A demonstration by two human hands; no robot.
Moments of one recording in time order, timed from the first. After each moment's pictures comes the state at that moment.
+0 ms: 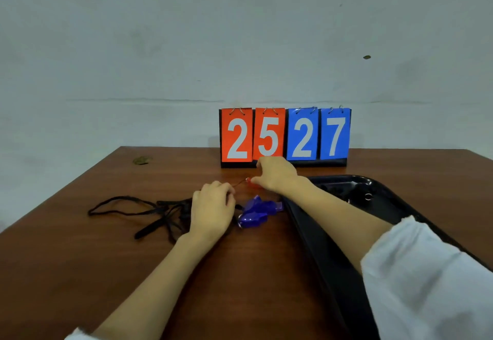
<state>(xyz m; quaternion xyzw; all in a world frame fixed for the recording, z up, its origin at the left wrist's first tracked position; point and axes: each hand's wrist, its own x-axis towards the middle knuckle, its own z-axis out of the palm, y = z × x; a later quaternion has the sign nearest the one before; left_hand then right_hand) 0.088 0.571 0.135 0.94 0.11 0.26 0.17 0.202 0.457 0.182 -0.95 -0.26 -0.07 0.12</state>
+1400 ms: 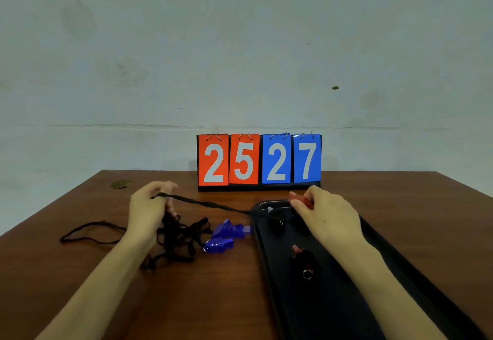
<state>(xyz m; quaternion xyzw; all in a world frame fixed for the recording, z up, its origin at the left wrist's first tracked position) 0.066 0.584 0.190 0.69 0.20 0.35 0.60 0.129 0.309 0.212 -0.96 -0.12 -0.15 0.22</state>
